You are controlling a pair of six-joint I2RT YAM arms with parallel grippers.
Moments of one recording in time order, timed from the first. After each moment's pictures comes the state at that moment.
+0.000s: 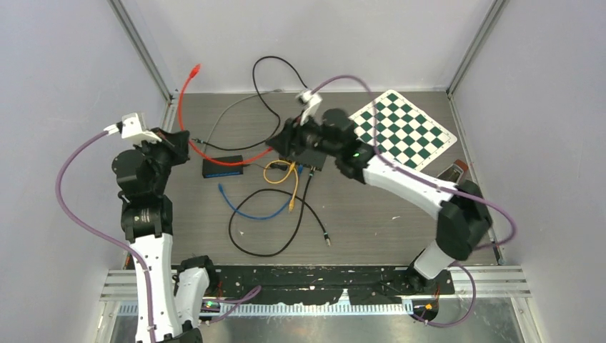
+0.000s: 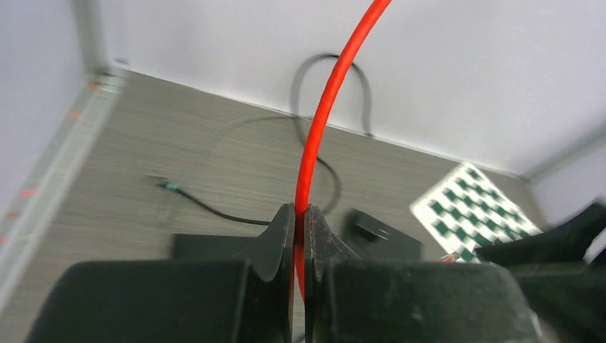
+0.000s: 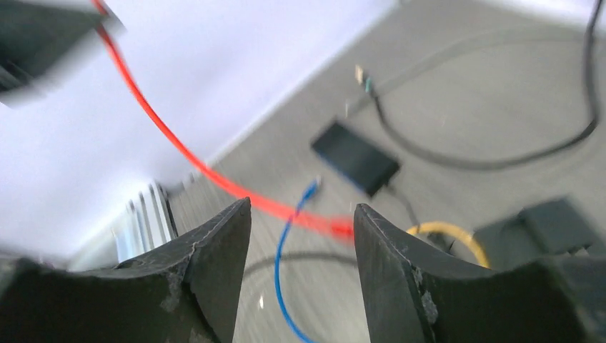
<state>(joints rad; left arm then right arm) 0.23 0.74 0.98 -0.28 0.23 -0.34 0.81 1.64 1.27 0.19 -0.29 0.38</state>
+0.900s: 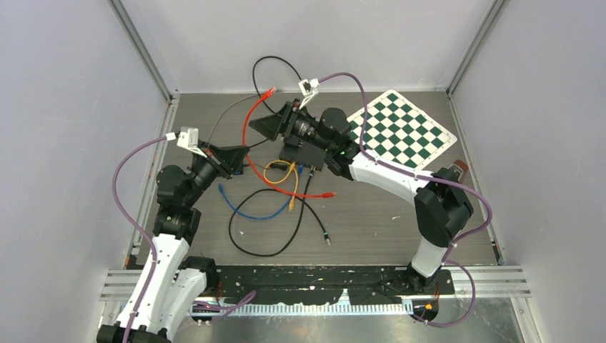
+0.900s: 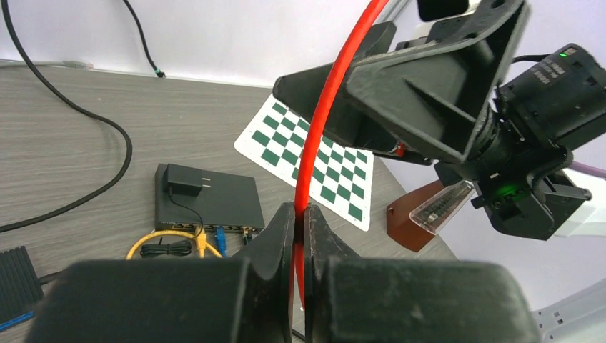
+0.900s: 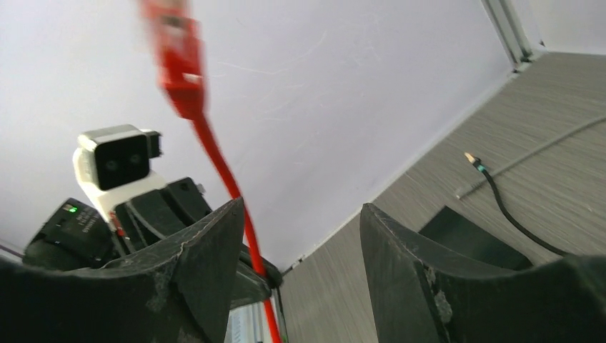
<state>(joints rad) -0.13 0.70 0.60 0.24 0.47 -0.60 0.76 1.74 1.31 0.66 -0.35 0.79</state>
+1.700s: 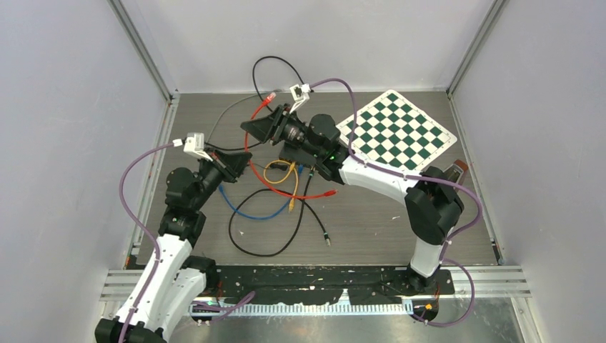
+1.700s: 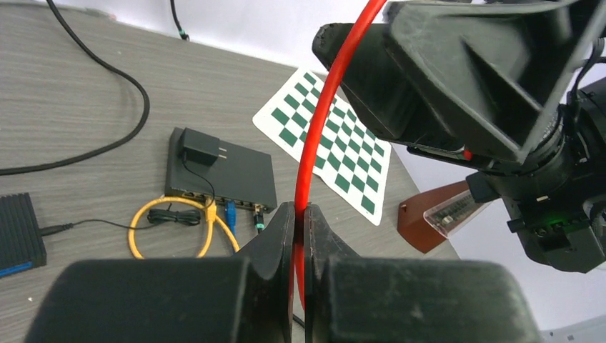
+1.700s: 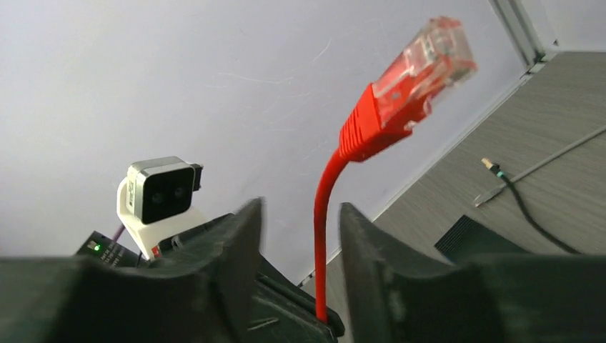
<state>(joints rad) -0.18 0.70 0.54 0.21 0.34 -0.63 0.83 1.79 1.34 0.72 -0.25 0.82</state>
